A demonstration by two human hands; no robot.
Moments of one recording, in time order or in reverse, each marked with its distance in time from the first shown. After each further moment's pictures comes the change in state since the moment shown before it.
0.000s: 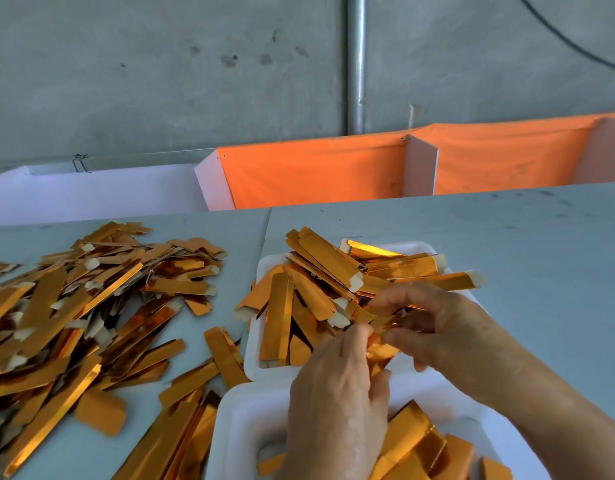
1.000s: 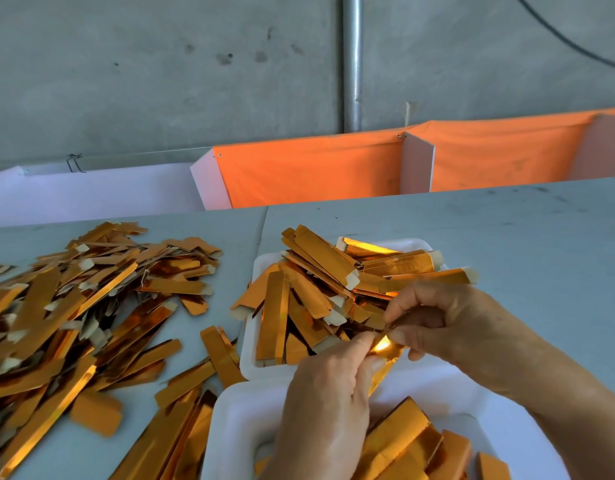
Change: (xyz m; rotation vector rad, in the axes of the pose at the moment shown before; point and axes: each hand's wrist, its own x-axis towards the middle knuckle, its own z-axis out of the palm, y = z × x) left_hand 0.002 -0.006 -0.008 -0.235 -0.196 -0.061; right_hand 0.001 0.007 -0.016 0.111 -0.098 -0.042
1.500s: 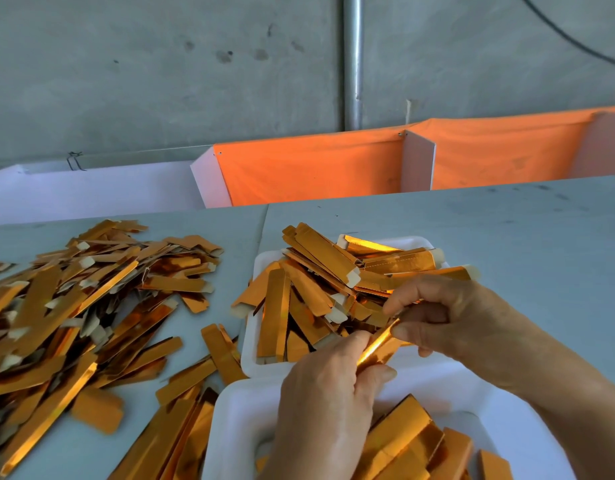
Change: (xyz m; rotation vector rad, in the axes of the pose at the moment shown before) left_hand -0.002 0.000 -0.002 0.099 -0.022 -0.021; right_hand 0.000 0.002 -0.003 -0.004 -0.014 -0.027
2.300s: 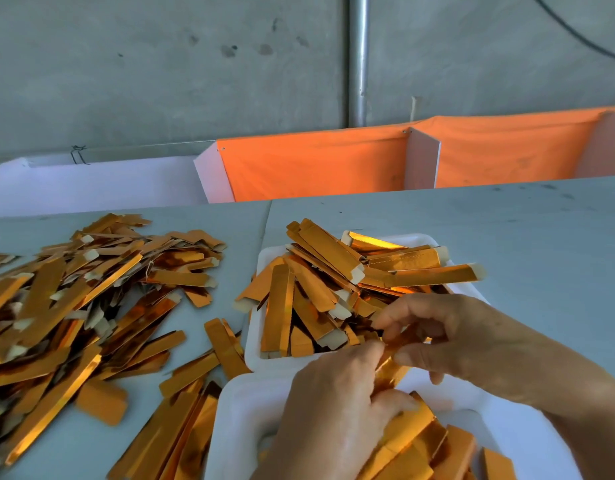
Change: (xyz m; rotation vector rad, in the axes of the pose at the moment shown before) left_hand 0.002 0.000 0.000 0.197 -0.215 0.043; right_hand -0.001 0.005 0.002 -0.057 -0.226 0.044
